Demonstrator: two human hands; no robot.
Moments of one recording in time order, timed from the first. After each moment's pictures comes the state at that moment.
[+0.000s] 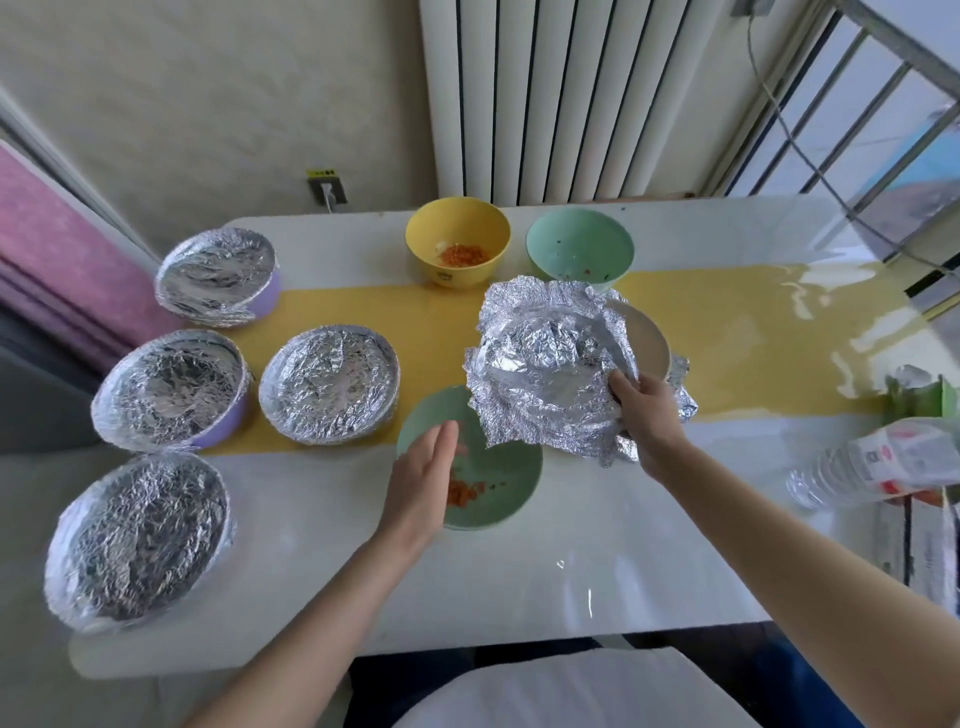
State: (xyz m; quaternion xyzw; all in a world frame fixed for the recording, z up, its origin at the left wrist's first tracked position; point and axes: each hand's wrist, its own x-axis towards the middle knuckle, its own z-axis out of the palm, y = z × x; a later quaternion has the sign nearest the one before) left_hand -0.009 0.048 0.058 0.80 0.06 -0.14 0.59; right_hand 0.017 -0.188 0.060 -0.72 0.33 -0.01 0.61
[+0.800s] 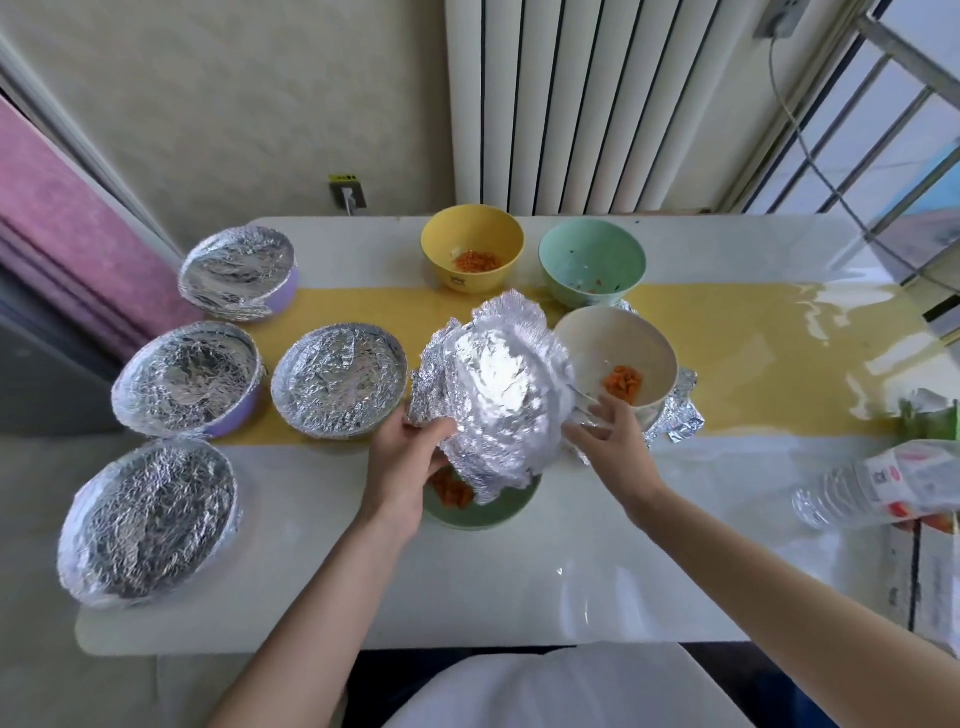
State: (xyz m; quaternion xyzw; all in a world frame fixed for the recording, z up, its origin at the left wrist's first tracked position) left_hand -0.003 0.047 0.093 0.62 0.19 -0.11 0.75; right_hand -0.012 -0.160 0.055 -0.77 0.21 0.05 0.60
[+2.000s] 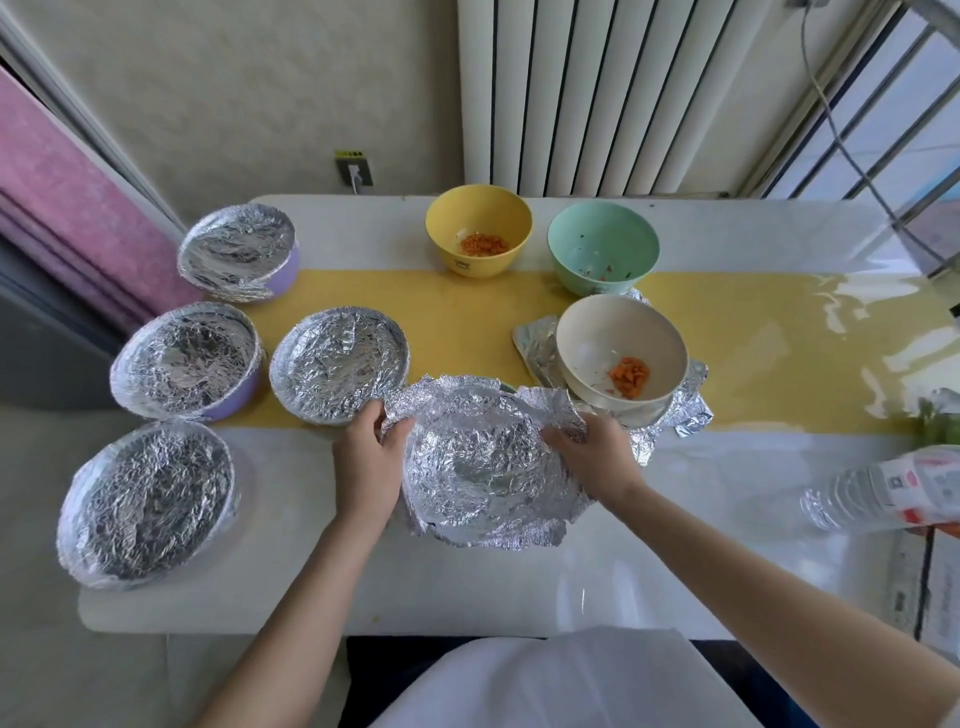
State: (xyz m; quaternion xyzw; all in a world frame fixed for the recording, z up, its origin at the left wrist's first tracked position) left_hand 0.001 0.077 0.052 0.89 0.08 0.07 0.44; right_hand -0.005 -0.154 0.042 -0.87 0.16 0.12 0.45
